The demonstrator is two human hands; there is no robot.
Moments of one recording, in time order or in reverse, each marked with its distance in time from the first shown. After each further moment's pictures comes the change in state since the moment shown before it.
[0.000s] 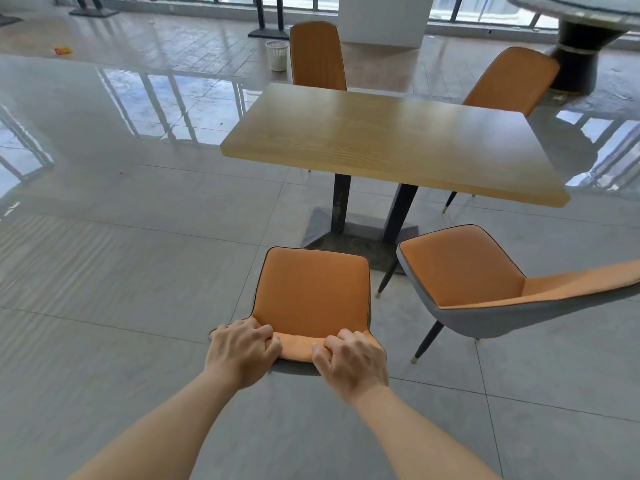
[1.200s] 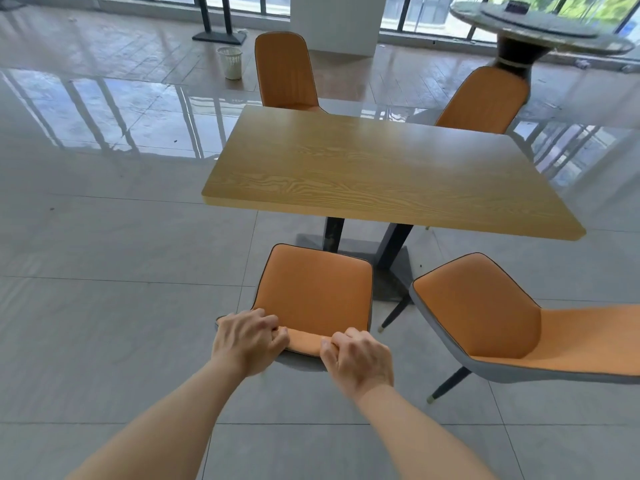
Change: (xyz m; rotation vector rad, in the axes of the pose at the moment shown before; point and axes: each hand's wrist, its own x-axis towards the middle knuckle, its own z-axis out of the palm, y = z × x) left_hand 0.254 -0.140 -0.007 -0.055 0.039 0.186; right_hand 0.237 -0.070 0.031 -0.085 0.030 0.213
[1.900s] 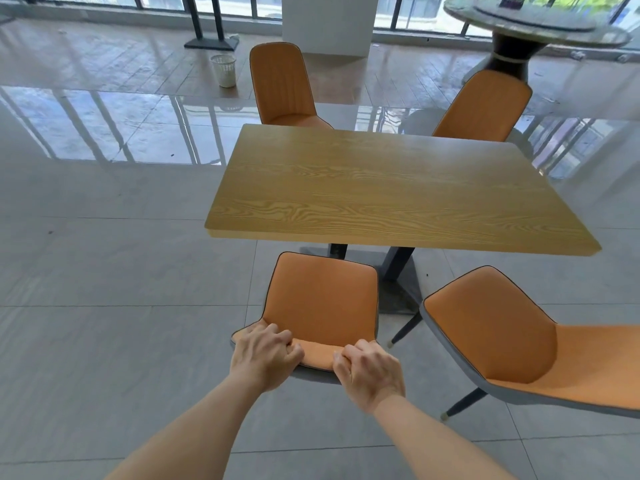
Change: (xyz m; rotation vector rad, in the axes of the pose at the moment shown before) left_hand 0.066 -0.014 -0.024 -0.041 -0.139 -0.004; right_hand 0.068 -0.001 0.003 0.000 -0.099 0.029
